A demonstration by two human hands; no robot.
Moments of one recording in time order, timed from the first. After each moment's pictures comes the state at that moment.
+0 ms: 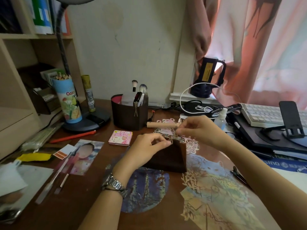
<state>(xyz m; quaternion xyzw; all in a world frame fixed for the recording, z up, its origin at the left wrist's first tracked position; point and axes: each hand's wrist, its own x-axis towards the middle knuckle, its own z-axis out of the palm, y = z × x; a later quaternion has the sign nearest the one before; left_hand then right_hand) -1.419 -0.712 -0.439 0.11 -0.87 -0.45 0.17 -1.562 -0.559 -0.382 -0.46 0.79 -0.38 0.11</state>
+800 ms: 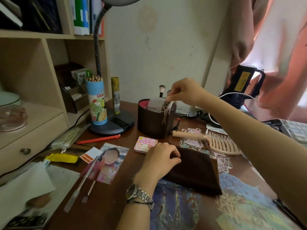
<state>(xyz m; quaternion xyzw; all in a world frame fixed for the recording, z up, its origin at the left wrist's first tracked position) -1.411 -0.749 -0.450 0.18 -0.92 -0.30 0.16 -1.563 -0.734 -0.300 -0.55 0.79 -0.25 0.00</state>
